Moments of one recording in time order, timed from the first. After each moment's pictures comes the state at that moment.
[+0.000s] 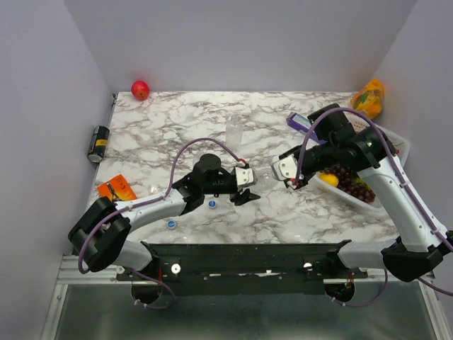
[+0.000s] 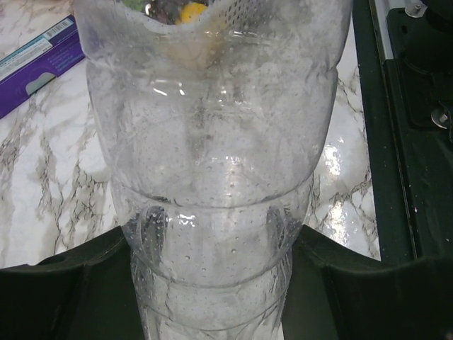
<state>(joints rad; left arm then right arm) -0.81 1.38 0.71 0.40 0.62 0.30 0.57 1.28 1.64 -1.35 -0.64 -1.49</state>
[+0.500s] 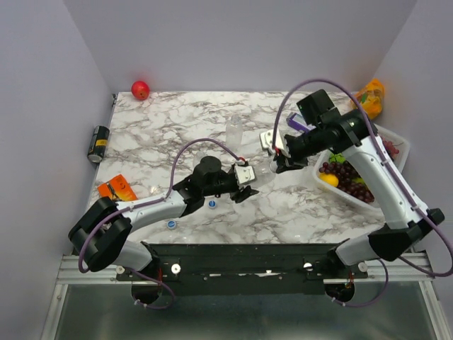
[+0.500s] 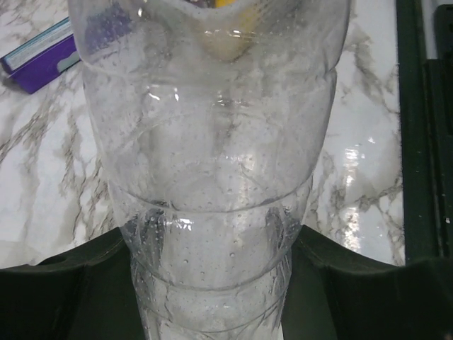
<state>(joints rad) -0.81 1.38 0.69 0.42 0.53 0.28 0.55 1.40 1.71 -1.37 -0.61 -1.27</state>
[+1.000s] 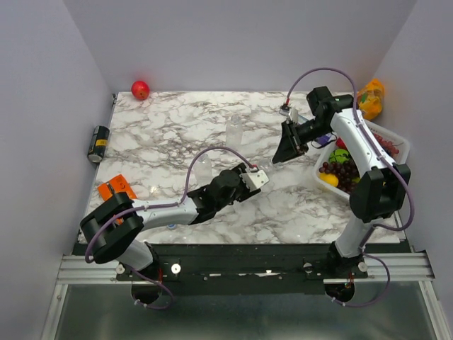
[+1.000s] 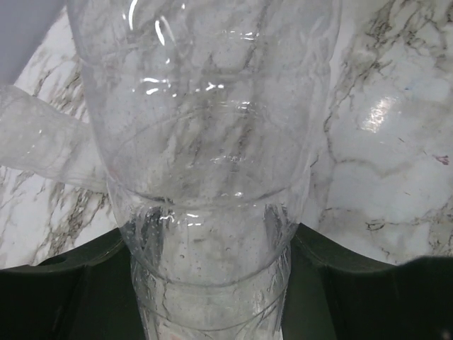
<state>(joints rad) -1.00 1.47 0.69 0.42 -0.18 0.35 0.24 1.76 1.72 -1.36 -0.91 -0.22</state>
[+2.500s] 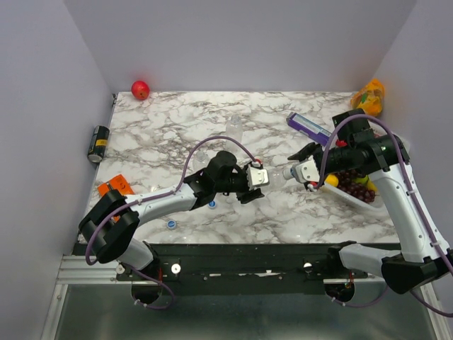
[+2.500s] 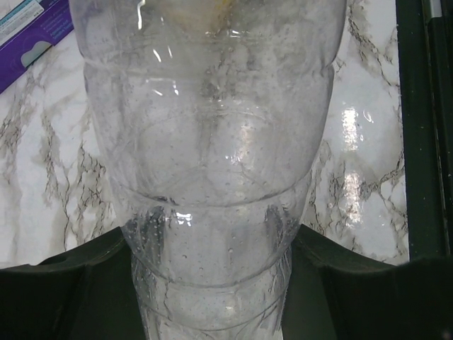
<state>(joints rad) -0.87 1.47 0.85 0.22 0.48 0.38 0.32 1.19 1.49 -1.35 -0.78 -1.76</state>
